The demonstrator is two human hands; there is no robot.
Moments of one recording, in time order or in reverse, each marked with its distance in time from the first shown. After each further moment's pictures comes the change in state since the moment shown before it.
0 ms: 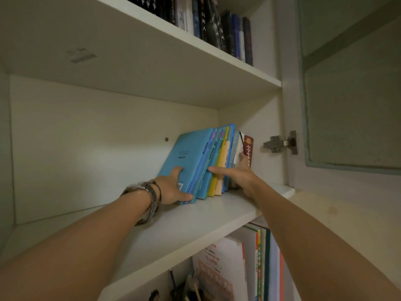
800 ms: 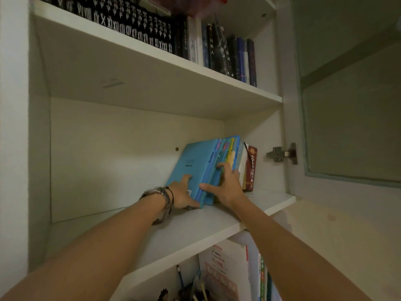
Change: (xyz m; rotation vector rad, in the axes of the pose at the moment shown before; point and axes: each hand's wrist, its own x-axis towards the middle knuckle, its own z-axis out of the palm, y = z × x) left_hand -0.003 -0.004 -0.001 -0.048 0.009 0.003; right_hand -0.049 -0.014 0.048 -0.317 0.080 -0.301
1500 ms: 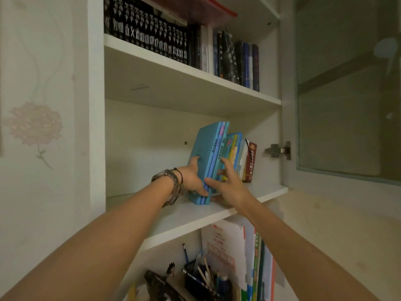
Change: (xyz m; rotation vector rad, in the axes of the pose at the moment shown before) left_hand -0.077 0.034 -0.034 -0.276 -0.083 0.002; right_hand -0.080 -0.063 -0.015 0.313 -0.176 0.006
